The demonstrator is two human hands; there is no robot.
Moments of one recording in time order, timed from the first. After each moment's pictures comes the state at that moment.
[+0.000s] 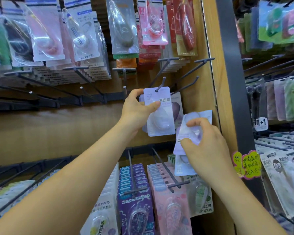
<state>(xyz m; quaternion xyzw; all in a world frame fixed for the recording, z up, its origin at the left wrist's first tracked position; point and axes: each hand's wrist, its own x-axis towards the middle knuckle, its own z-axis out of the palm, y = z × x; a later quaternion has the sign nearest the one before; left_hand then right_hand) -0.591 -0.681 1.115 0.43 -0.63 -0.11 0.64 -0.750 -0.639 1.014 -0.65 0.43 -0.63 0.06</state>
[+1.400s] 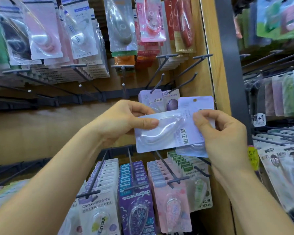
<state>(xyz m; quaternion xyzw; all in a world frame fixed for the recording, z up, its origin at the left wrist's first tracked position) -0.562 -0.608 1.105 0.42 -0.77 -0.22 0.43 -0.759 -0.641 1.019 -0.50 0.23 -0.81 0.22</state>
